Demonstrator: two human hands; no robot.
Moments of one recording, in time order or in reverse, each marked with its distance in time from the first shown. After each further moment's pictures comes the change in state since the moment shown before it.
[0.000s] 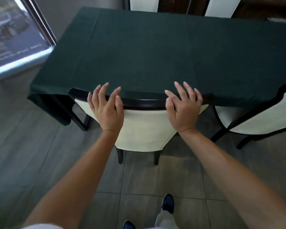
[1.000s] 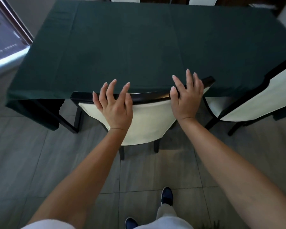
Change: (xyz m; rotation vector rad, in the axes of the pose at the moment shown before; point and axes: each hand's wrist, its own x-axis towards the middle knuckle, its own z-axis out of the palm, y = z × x) left_hand -0.013 0.048 0.041 -0.040 -0.006 0.073; right_hand 0.008 0.044 0.021 -0.038 0.022 0.213
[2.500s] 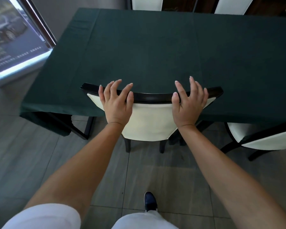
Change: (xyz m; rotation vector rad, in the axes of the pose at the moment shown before) left_hand 0.104 -0.064 0.108 0.069 -0.160 0.041; right_hand 0.081 -0.011 0.118 -0.007 0.021 0.000
